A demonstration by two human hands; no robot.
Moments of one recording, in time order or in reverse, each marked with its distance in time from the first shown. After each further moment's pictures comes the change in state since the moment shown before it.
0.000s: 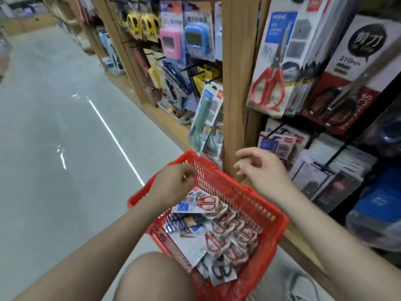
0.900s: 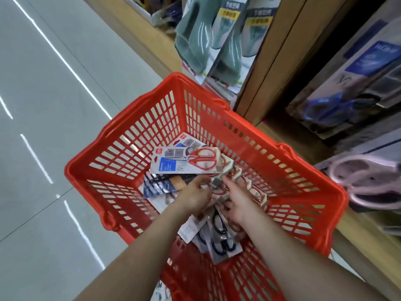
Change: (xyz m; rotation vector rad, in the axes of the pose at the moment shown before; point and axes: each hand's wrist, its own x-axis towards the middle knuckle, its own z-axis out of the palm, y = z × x) left_hand 0.028 -0.102 0.249 -0.642 -0.645 -0.600; right_hand 0.040 0.263 0.198 0.563 0.116 1.228
